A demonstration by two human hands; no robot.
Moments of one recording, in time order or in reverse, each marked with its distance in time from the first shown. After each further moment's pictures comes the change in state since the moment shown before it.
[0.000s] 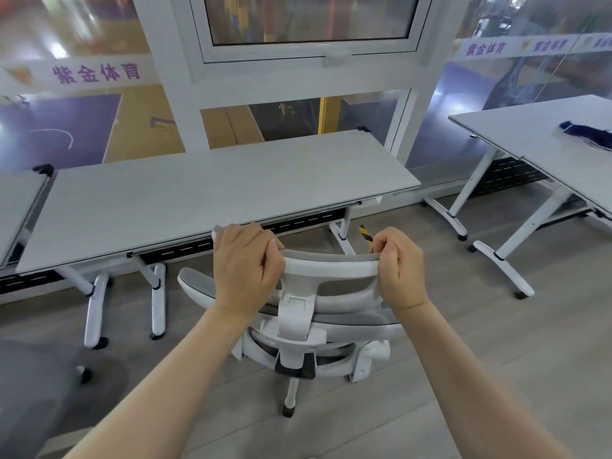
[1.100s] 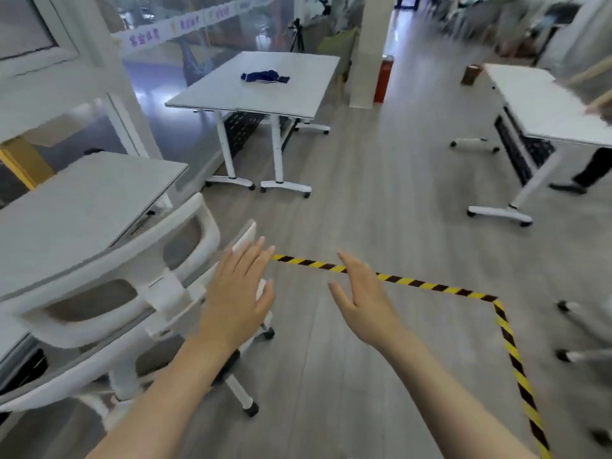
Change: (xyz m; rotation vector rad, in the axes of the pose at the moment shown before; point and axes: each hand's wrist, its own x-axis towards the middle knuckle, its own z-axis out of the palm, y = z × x) left_hand -0.088 0.095 -0.026 -0.467 -0.907 0.721; right_hand -0.287 -0.139 -0.046 -0.539 0.318 0.824
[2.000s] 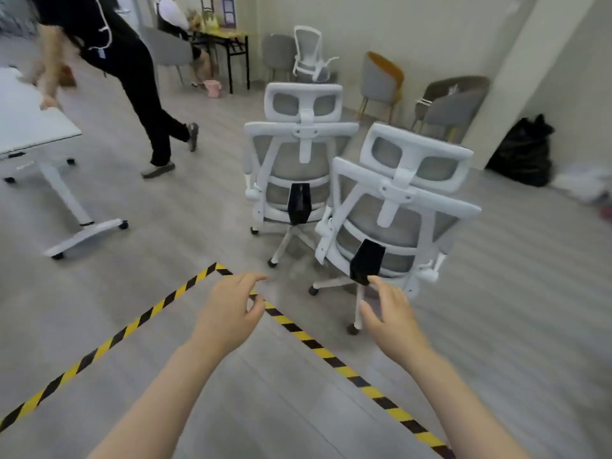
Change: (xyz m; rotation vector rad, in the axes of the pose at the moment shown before) left_hand 0.017 0.652 0.257 -0.453 -0.505 0.866; right_hand -0.482 0.353 -0.342 -0.104 0.772 1.031
